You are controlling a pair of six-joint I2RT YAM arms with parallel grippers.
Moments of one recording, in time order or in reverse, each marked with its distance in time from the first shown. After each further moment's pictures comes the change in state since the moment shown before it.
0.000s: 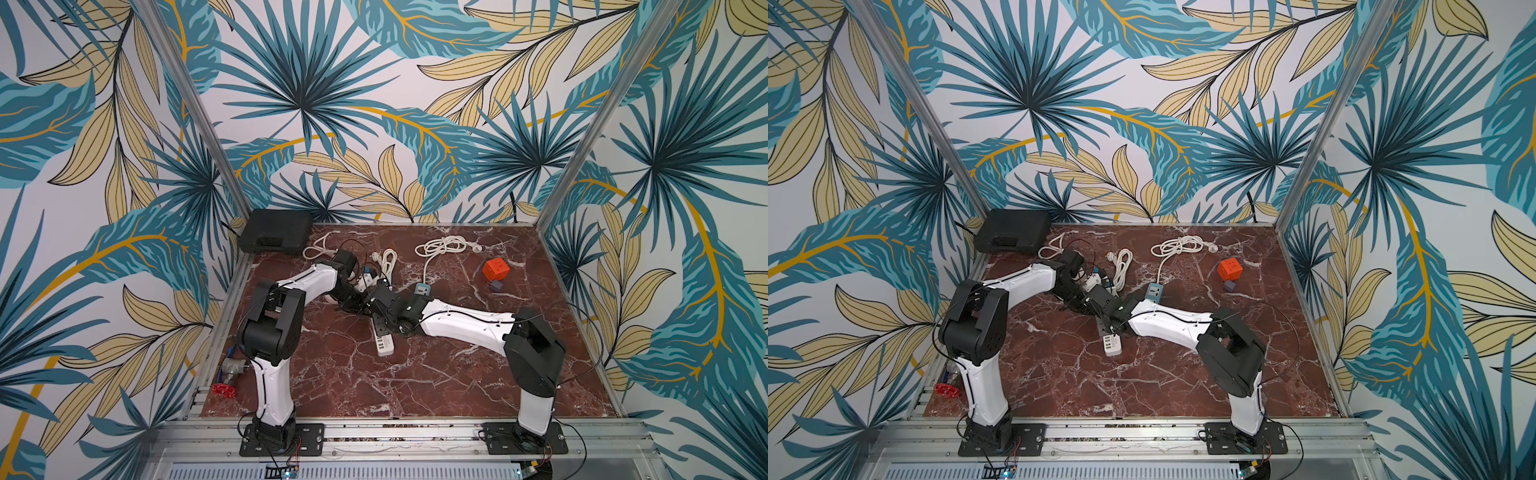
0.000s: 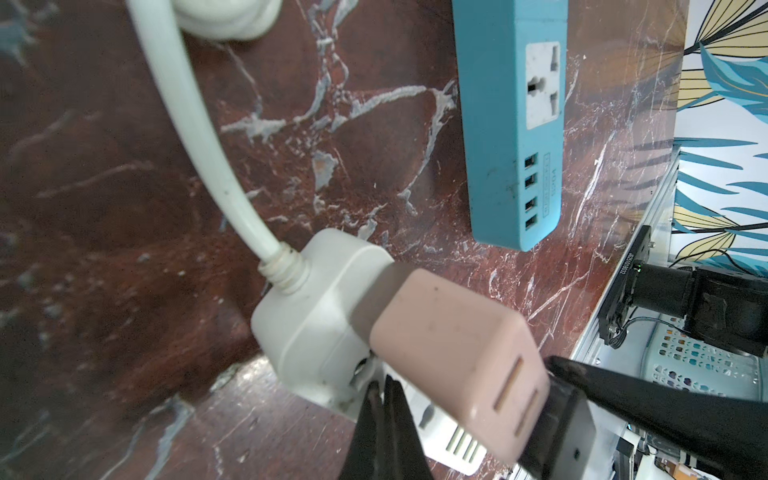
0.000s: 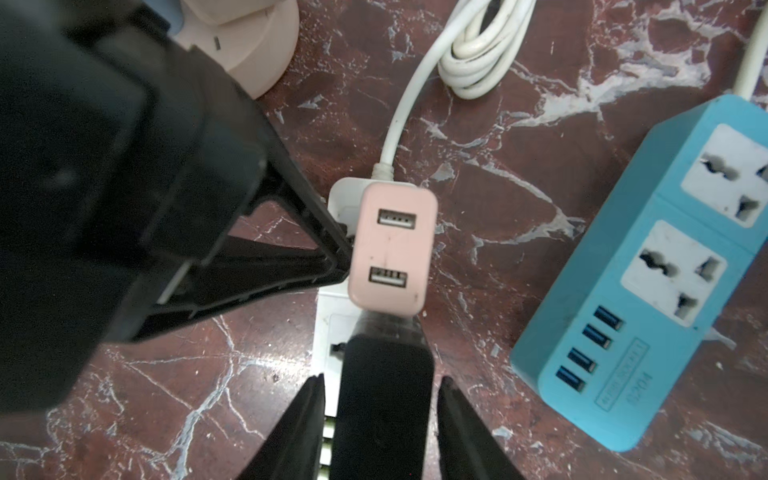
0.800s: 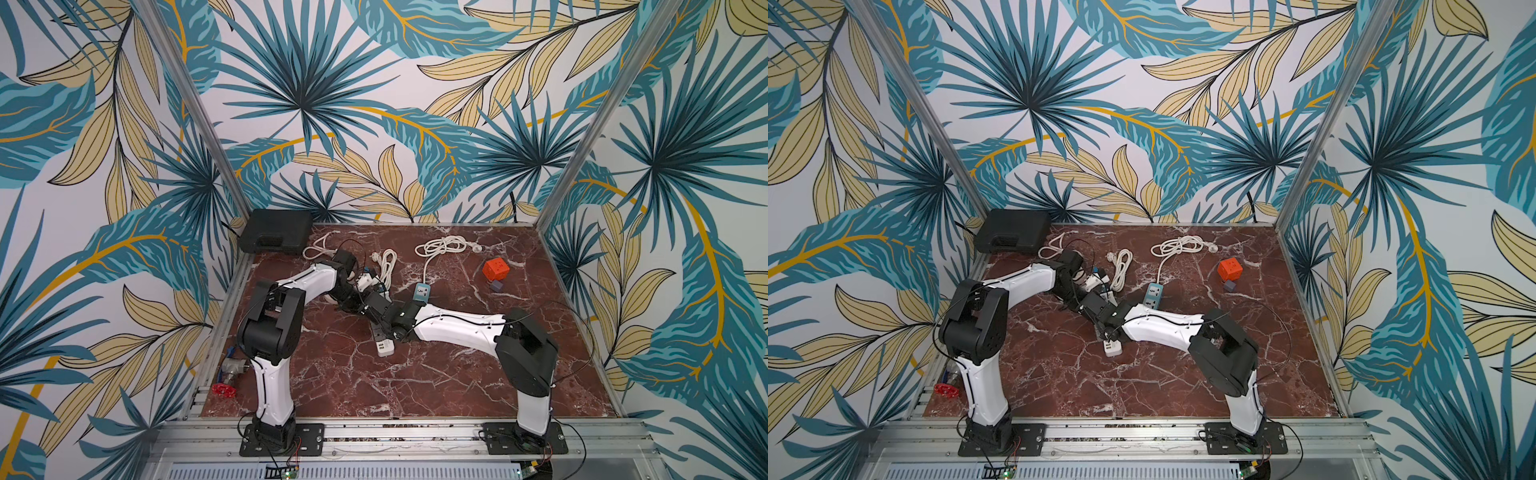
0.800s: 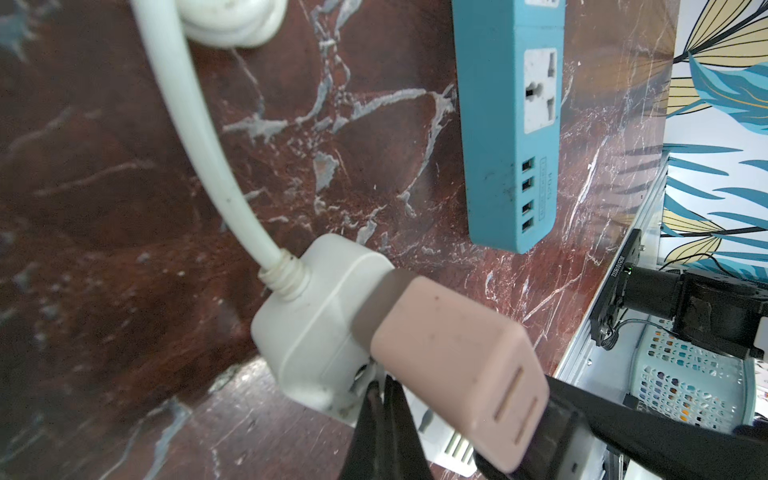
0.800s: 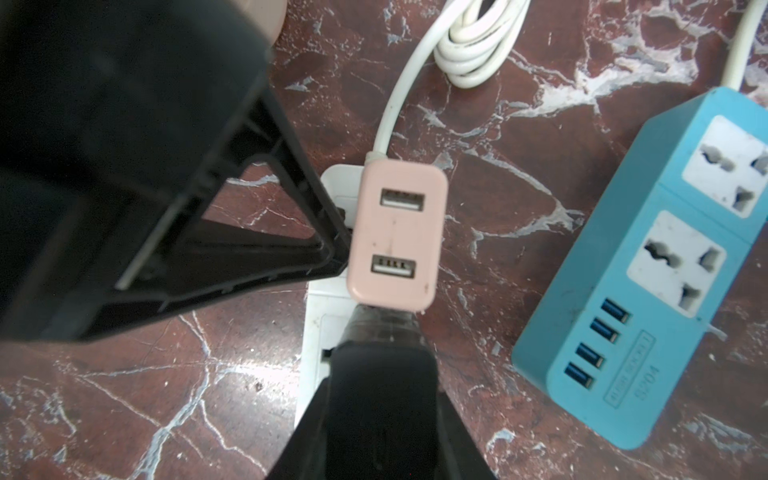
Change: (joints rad) left arm 0.006 0.005 0.000 0.002 0.017 -0.010; right arm 0.039 0.028 0.002 -0.008 0.087 0.012
